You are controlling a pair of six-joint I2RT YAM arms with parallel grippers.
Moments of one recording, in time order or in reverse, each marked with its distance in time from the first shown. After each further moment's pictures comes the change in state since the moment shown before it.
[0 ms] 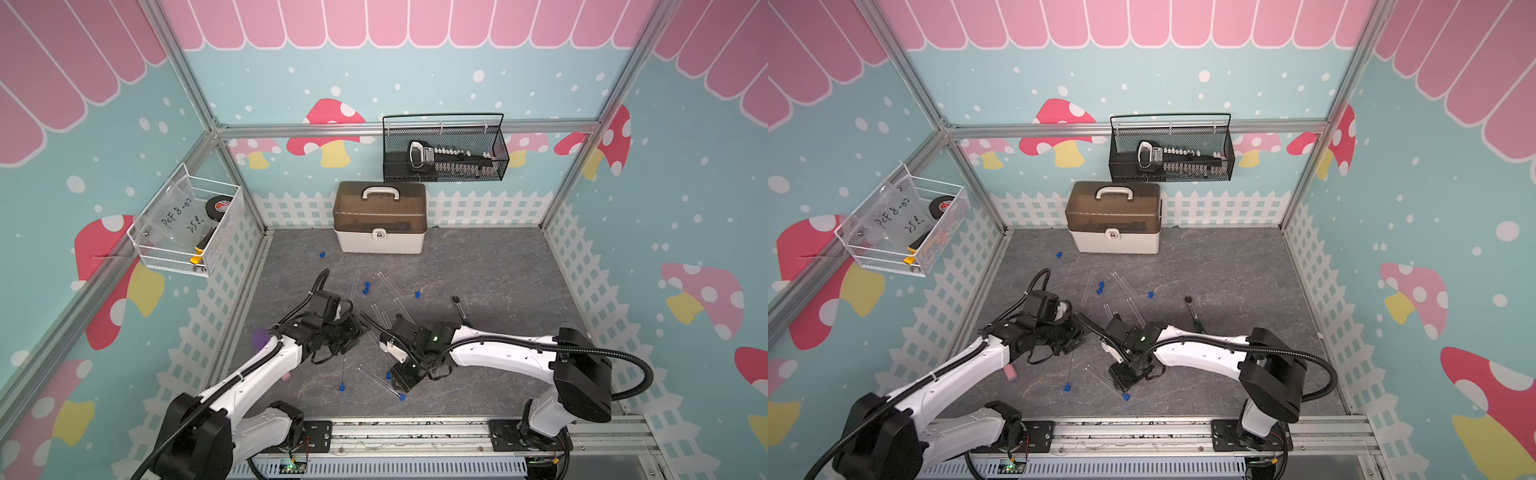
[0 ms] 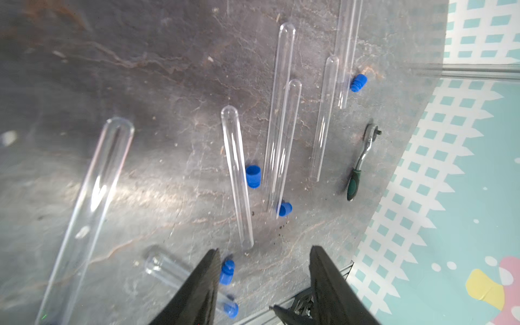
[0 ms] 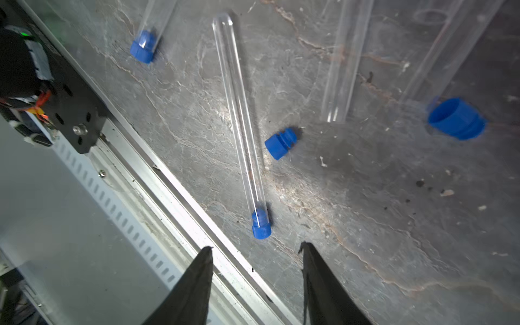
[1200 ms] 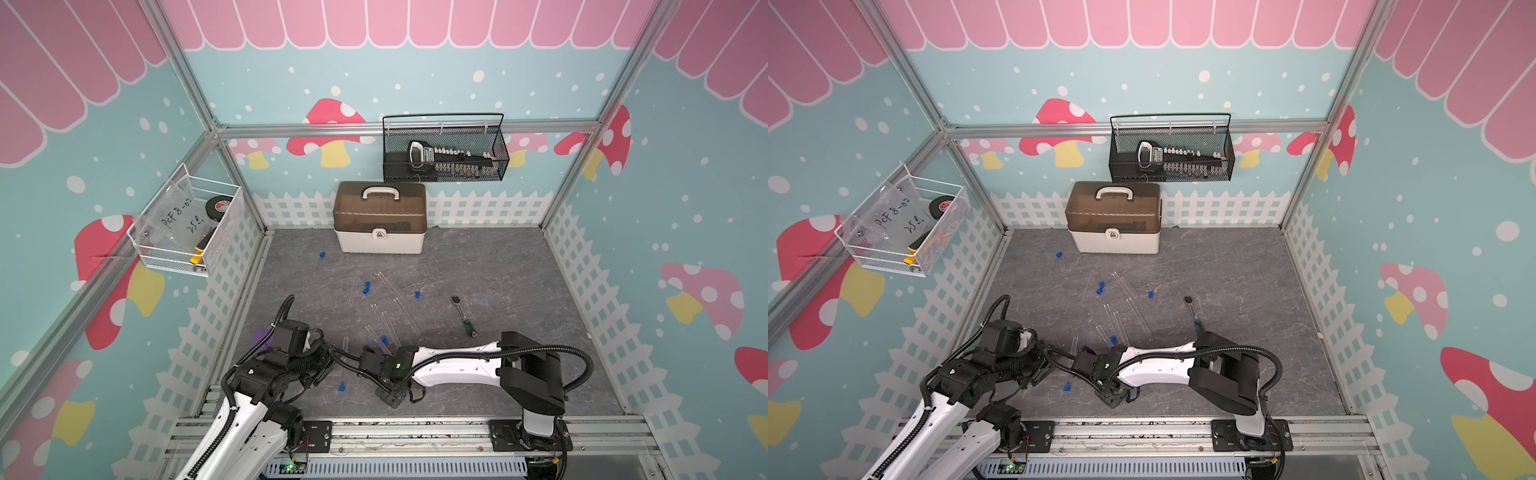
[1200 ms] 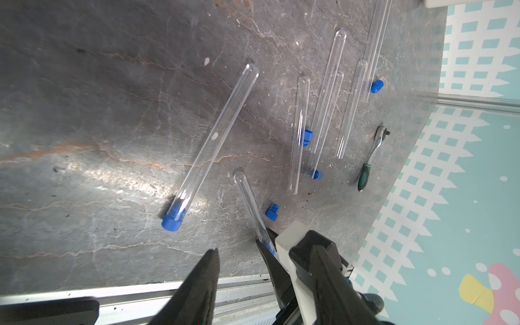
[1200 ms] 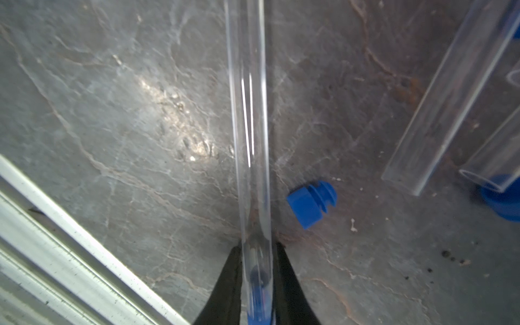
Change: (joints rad) left arm 0.076 -0.443 -0.076 -0.403 -0.037 -0.031; right arm 0.171 0.241 0.124 -0.014 0.290 -0.066
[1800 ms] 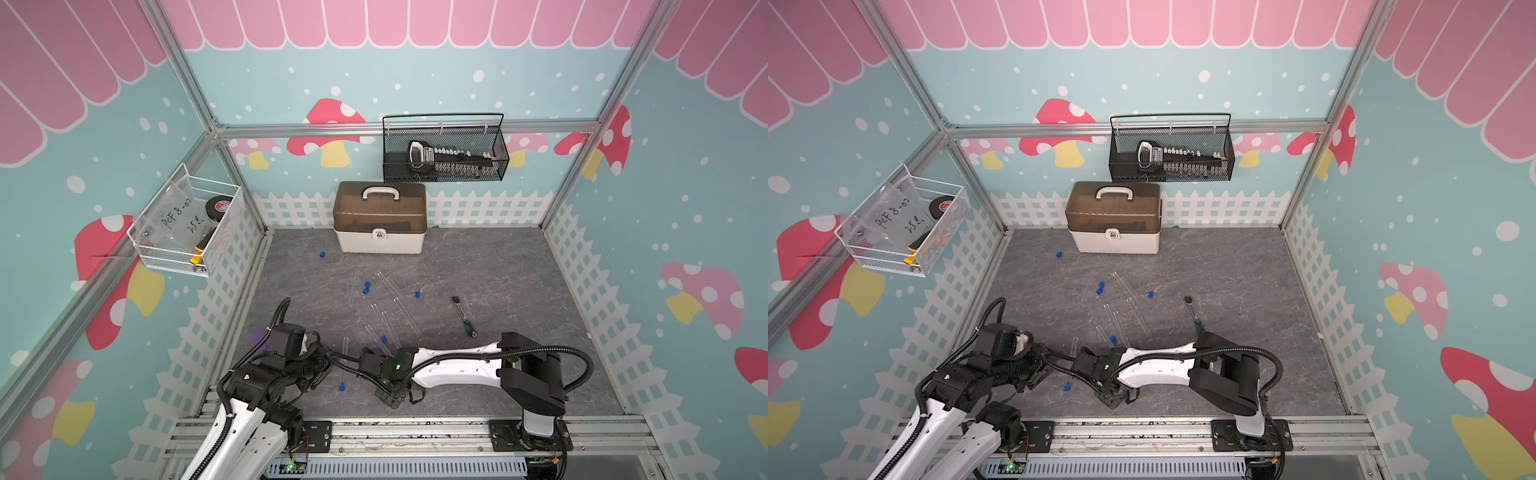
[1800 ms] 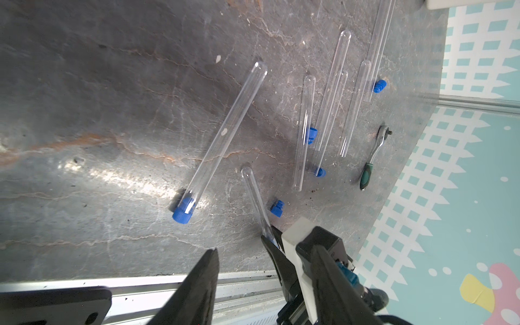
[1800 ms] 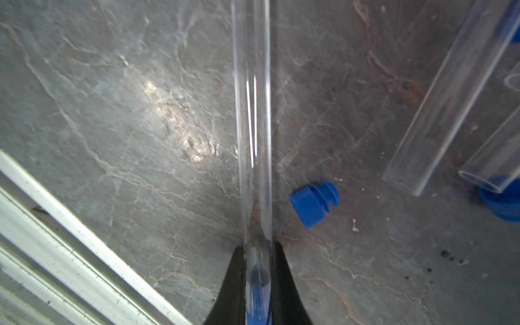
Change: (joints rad) left arm 0.027 -0.046 0.000 -0.051 0.008 0.023; right arm 0.005 -0.004 0.000 0.002 0.007 0.004
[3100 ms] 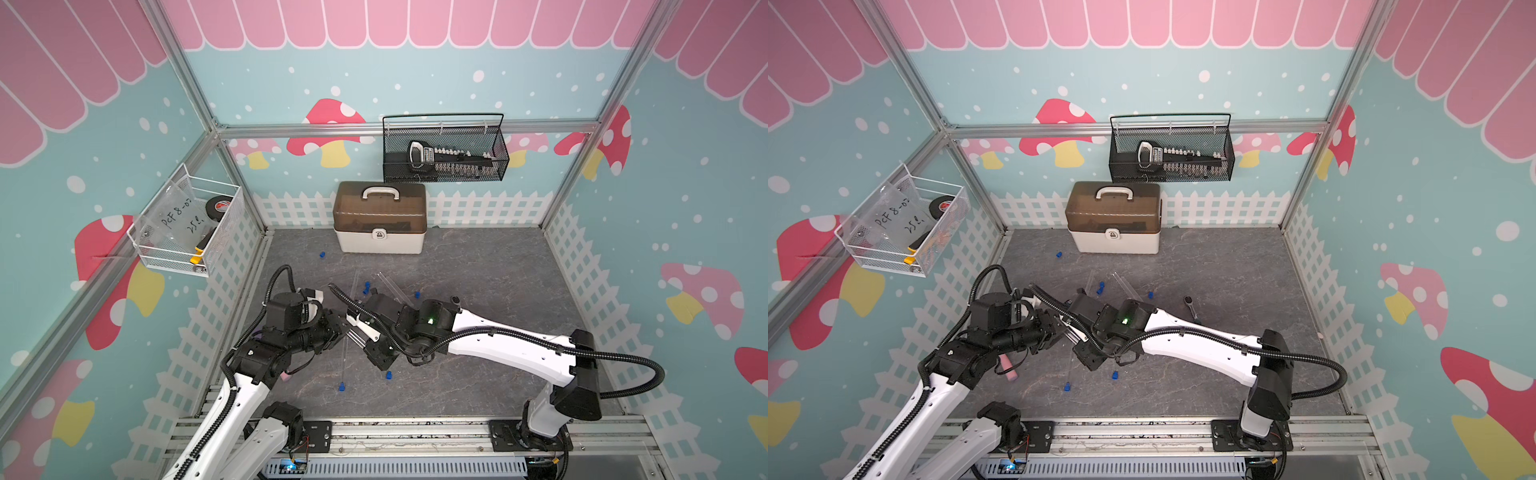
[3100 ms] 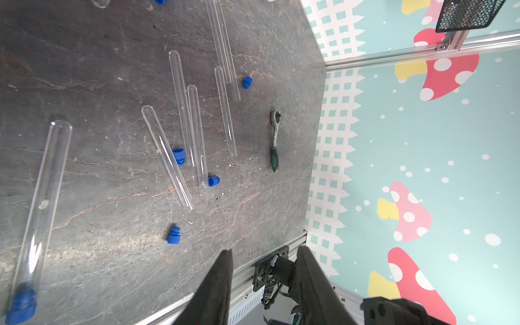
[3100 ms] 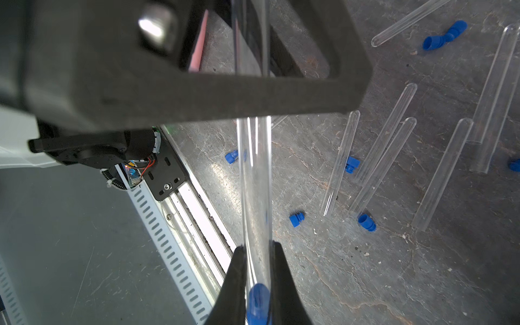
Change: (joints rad) left arm 0.010 0.190 0.157 0.361 0.218 0.082; right arm -0.100 -0.188 0.397 -0.217 -0.120 -0.038
